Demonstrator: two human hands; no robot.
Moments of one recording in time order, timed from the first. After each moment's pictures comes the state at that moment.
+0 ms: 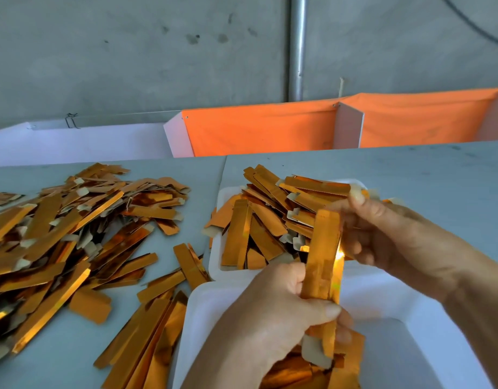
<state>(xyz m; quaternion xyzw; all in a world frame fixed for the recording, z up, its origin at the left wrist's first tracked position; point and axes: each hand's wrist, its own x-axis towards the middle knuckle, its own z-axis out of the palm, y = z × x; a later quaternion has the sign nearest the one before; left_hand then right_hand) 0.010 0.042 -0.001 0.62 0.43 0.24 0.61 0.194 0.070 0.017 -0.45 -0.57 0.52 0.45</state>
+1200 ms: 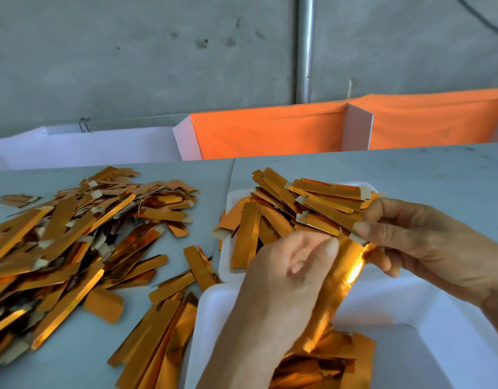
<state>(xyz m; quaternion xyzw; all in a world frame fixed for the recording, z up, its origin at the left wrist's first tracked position) 0.009 0.044 0.005 0.69 0.45 0.40 0.40 0.212 0.073 0.022 -0.42 -0.61 0.53 0.41</state>
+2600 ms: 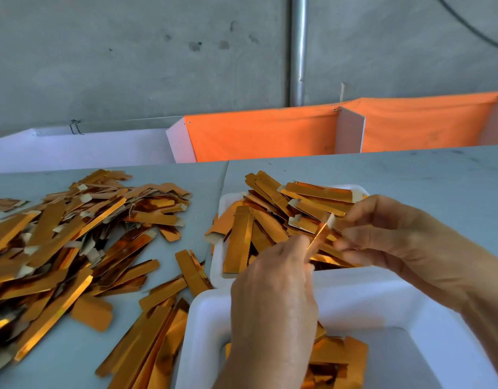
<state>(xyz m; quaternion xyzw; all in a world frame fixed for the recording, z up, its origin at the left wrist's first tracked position) 0.024 0.040 0.005 0.77 0.55 0.33 0.05 0.200 0.070 0.023 -0.45 -0.53 0.54 0.48</state>
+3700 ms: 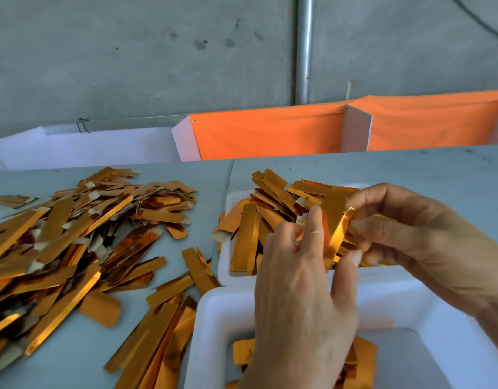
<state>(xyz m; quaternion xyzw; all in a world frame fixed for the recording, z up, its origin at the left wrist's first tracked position) 0.033 0.034 -0.006 0.74 0.50 0.44 0.06 0.190 0.063 0.031 -0.39 -0.62 0.48 0.49</state>
